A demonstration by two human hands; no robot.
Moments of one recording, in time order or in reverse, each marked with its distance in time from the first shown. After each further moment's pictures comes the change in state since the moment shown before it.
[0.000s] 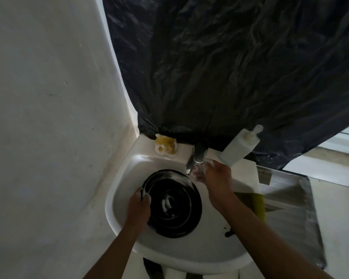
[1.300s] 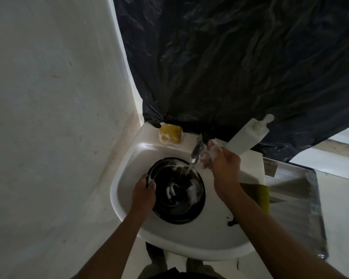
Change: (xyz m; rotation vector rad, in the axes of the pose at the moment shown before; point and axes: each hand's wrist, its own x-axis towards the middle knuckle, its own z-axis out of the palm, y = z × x) left_hand 0.004 -0.001 0.003 0.016 0.025 0.058; right_hand -0.002 -0.002 0.003 0.195 0.020 -0.087
